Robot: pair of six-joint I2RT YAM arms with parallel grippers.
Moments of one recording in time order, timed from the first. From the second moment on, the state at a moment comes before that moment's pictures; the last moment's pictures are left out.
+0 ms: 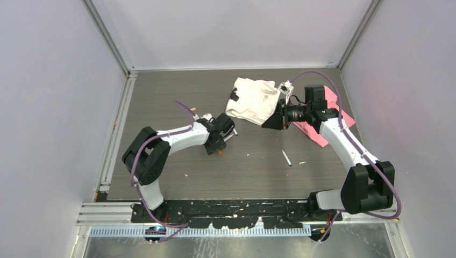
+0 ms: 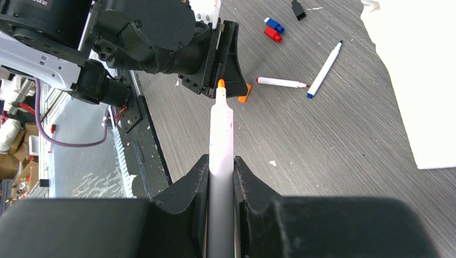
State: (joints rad) left arm -0.76 1.77 1.13 -0.64 -0.32 -1.15; right arm 0.14 1.34 1.01 -0.39 -1.04 -0.04
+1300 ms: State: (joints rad) left arm -0.76 1.72 1.06 -0.56 -0.22 -0.91; right arm 0.16 1.31 0.97 -0.32 -1.06 0.00
